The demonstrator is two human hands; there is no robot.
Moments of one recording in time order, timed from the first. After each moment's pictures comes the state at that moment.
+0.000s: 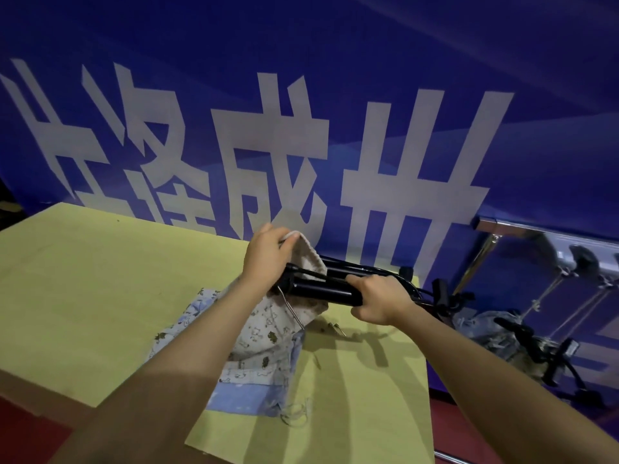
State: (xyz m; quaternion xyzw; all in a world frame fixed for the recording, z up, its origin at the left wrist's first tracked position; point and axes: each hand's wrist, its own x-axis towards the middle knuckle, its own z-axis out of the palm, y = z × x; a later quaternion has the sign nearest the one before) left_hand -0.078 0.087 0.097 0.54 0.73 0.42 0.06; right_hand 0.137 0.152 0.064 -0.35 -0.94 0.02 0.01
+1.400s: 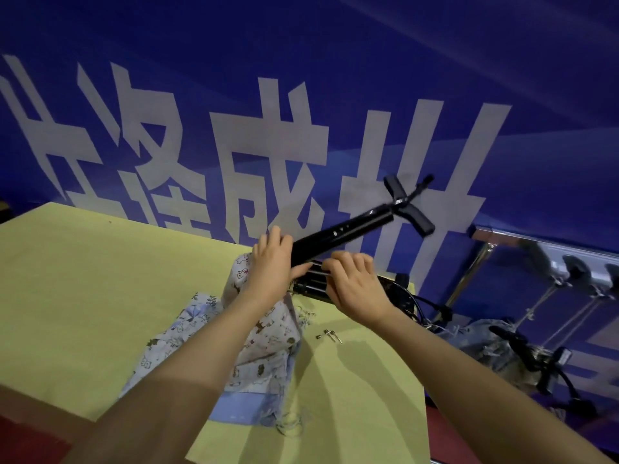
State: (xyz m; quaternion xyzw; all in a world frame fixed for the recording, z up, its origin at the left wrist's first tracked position) left_hand -0.068 0.089 0.091 0.59 0.77 0.23 -0.08; right_hand 0.098 0.146 0.059 -0.23 -0.89 -0.20 0.34
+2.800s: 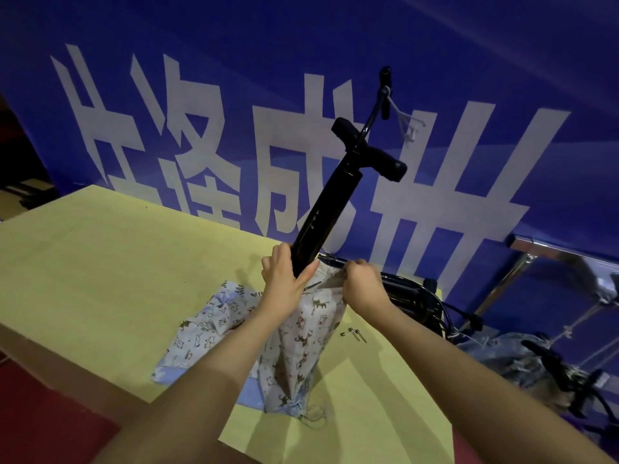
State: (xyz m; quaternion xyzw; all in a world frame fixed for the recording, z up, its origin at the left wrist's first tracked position) left_hand -0.088 0.048 0.059 0.46 0.76 0.45 0.09; right_hand 0.040 0.125 0.069 -0.49 -0.85 0.13 0.10
